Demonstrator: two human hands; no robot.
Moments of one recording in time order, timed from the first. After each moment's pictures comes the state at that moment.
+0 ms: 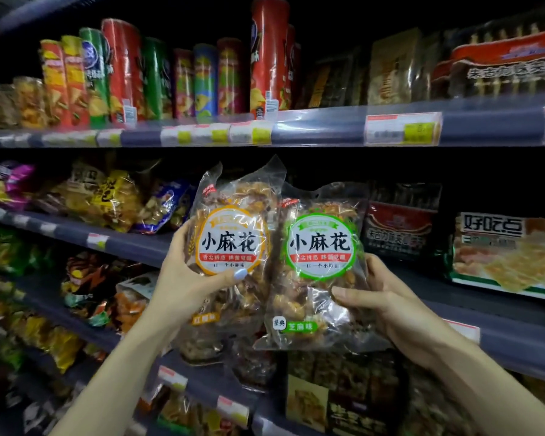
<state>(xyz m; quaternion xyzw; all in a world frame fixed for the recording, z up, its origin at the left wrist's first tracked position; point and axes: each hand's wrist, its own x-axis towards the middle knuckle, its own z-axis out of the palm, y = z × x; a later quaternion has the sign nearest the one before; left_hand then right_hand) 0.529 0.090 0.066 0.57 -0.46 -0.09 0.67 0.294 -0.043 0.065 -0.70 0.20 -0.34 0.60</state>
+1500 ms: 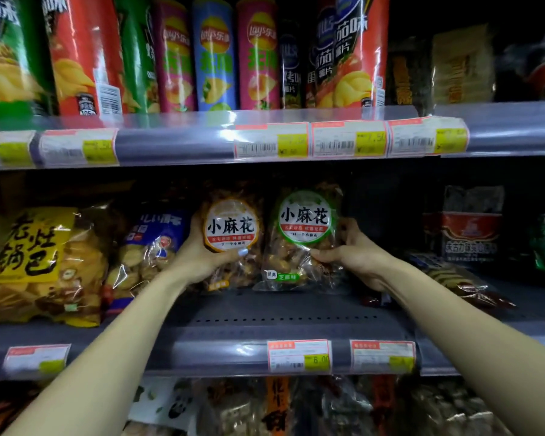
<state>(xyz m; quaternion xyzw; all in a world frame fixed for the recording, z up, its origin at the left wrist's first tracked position) 0.832 -0.109 0.101 0.53 -0.64 -0.17 0.53 0.568 -0.134 0.112 -0.65 0.41 -0.46 0.45</state>
